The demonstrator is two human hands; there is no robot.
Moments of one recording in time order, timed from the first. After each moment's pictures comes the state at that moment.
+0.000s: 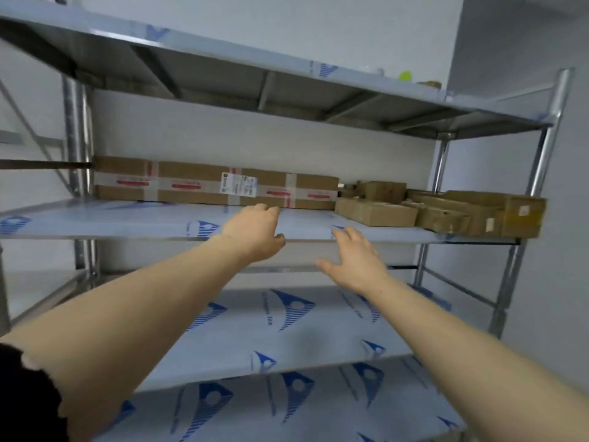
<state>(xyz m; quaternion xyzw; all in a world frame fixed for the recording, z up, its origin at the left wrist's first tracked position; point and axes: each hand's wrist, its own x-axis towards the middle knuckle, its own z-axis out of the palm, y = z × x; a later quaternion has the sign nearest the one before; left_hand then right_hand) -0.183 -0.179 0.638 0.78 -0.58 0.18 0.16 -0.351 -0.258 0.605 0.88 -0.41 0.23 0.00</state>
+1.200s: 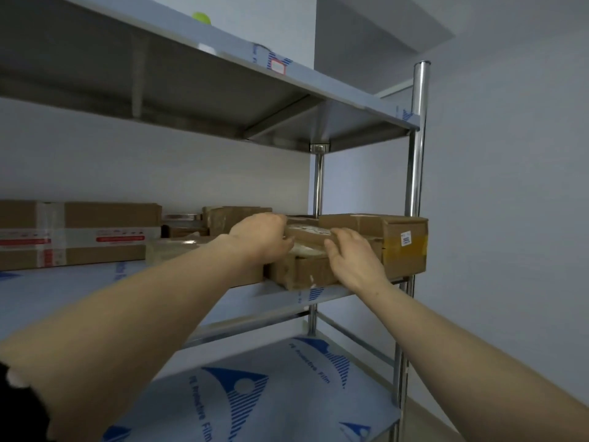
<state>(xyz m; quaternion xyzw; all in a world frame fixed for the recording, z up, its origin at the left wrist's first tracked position) -0.400 -0.653 0.695 0.65 -0.71 0.18 0.19 -0.567 -0.689 0.646 0.78 -0.50 0.39 0.03</state>
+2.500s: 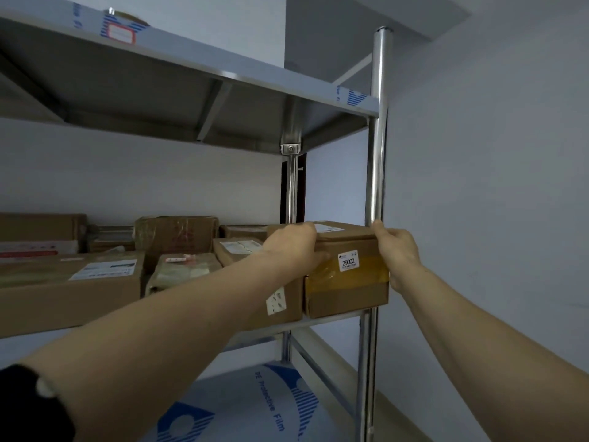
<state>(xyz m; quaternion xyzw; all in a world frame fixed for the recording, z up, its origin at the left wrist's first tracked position) -0.601 -0.806 0.699 0.67 -0.69 0.16 0.24 -0.757 -0.890 0.683 0.55 -0.46 0.61 -0.34</state>
